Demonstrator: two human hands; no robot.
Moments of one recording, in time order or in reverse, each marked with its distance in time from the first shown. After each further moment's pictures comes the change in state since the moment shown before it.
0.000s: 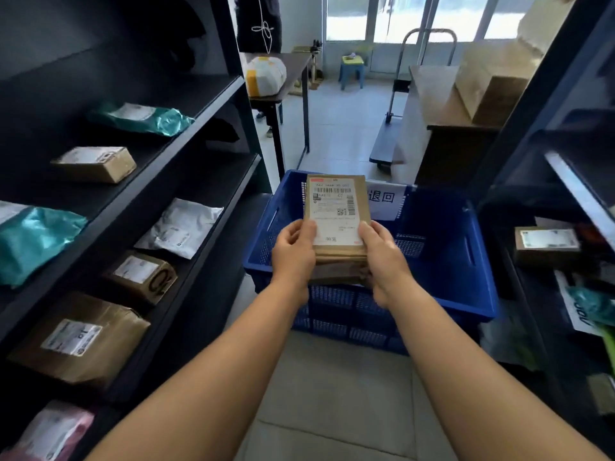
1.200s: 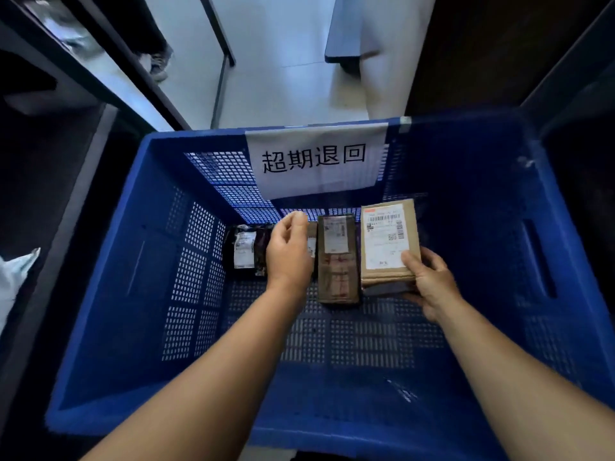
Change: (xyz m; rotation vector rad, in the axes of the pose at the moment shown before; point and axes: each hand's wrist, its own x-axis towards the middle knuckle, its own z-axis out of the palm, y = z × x) left_hand 0.443 -0.241 0.247 0.368 -0.017 -0.119; right_hand 0.498 0.213 -0.242 0.101 0.428 0.418
